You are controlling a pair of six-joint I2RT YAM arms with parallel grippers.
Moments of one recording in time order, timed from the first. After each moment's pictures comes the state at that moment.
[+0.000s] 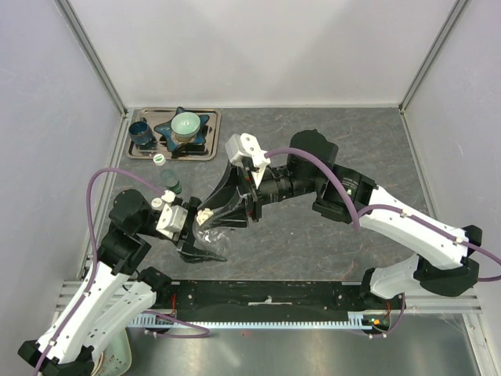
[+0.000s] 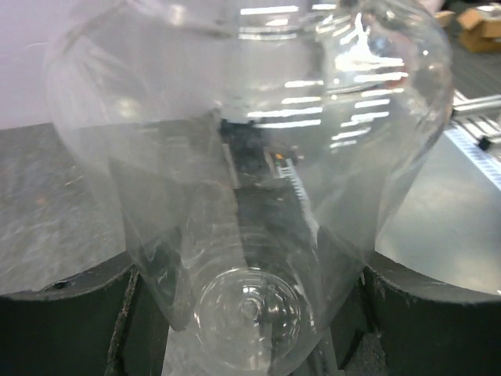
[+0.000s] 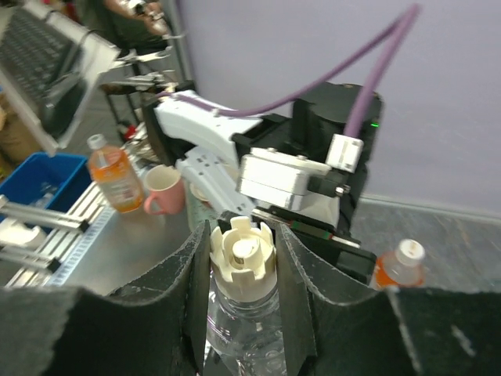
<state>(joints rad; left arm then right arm) -0.51 0.58 0.73 -0.10 1.31 0.02 1.14 1.40 1.68 -0.22 -0.73 0.10</state>
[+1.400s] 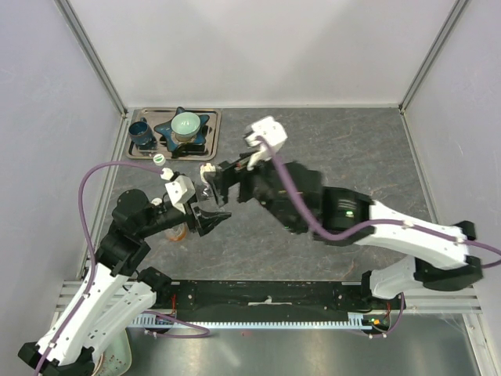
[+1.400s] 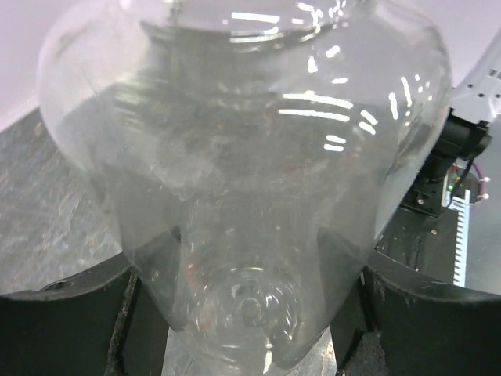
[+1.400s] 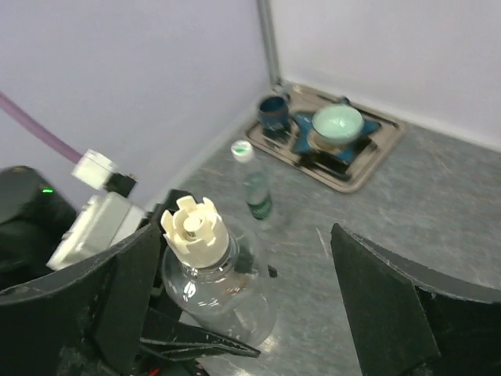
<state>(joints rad) -0.50 0.57 0.73 -0.23 0.58 0.02 1.38 1.47 1.78 -0.42 0.74 0.29</state>
